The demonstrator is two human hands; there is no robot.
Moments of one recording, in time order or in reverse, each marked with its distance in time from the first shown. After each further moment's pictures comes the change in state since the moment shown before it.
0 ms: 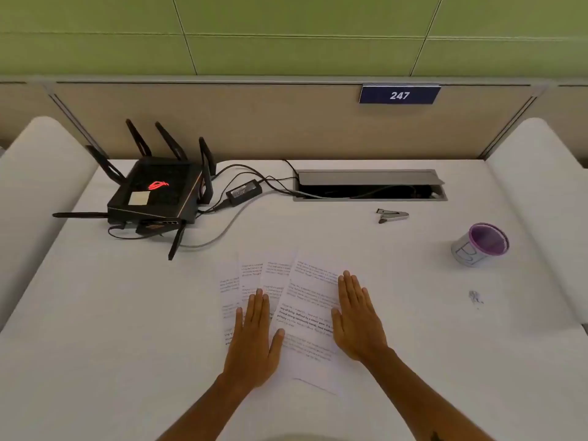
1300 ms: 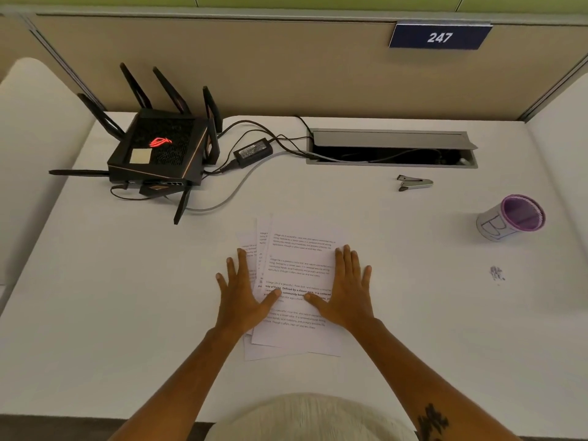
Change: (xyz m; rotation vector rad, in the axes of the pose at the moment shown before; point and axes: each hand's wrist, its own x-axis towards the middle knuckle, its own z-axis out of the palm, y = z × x) left_hand 0.026 -0.047 -0.011 -0.321 0.034 -0.210; right_hand 0.020 -0.037 0.030 0.040 -0.117 0.109
